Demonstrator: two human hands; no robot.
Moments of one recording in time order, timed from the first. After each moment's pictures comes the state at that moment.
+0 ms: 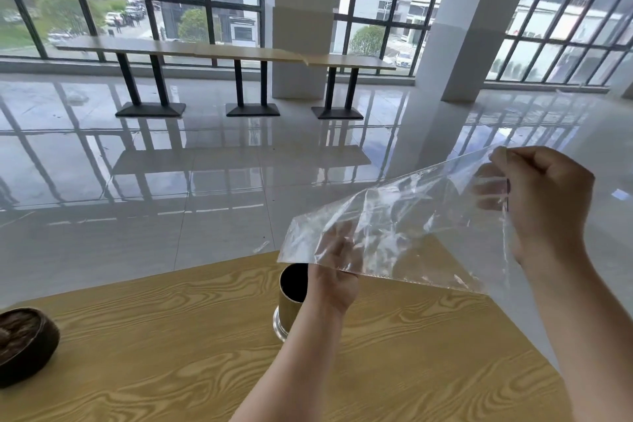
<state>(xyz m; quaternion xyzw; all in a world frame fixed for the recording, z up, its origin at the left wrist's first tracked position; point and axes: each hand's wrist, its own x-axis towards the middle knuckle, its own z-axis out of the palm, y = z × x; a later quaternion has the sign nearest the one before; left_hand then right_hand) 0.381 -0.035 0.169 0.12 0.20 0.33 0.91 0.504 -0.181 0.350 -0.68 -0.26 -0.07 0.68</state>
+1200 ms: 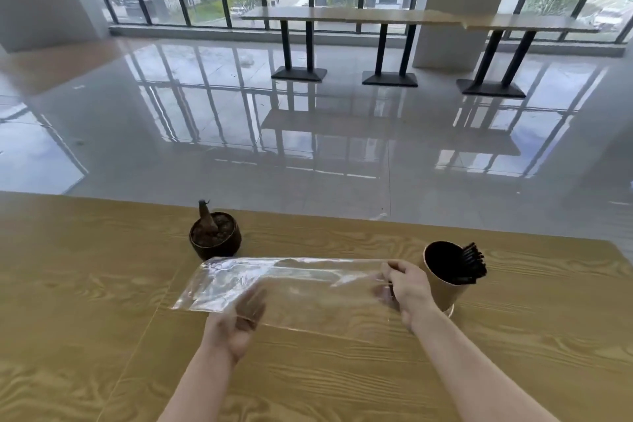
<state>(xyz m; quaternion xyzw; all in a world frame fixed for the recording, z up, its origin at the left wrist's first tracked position) -0.006 0.000 0.060 0.04 0.49 0.50 0.71 0.302 -0.015 0.063 -0.68 -0.21 0.51 0.49</state>
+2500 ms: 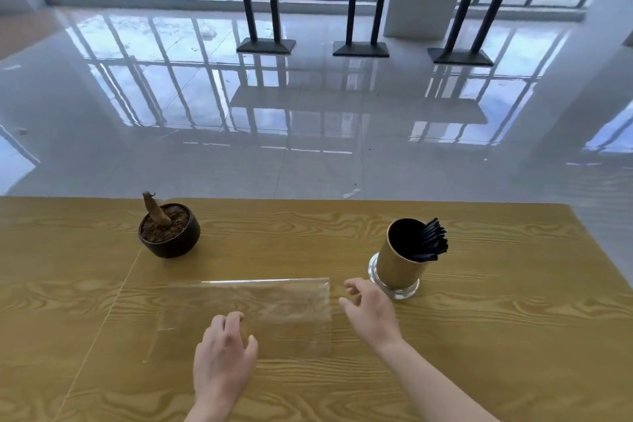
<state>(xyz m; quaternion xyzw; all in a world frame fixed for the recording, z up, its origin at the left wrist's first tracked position) 0.035 -0.058 0.001 0.68 0.71 0.10 0.16 0.298 -0.069 0.014 -0.77 -0.51 0.29 0.25</state>
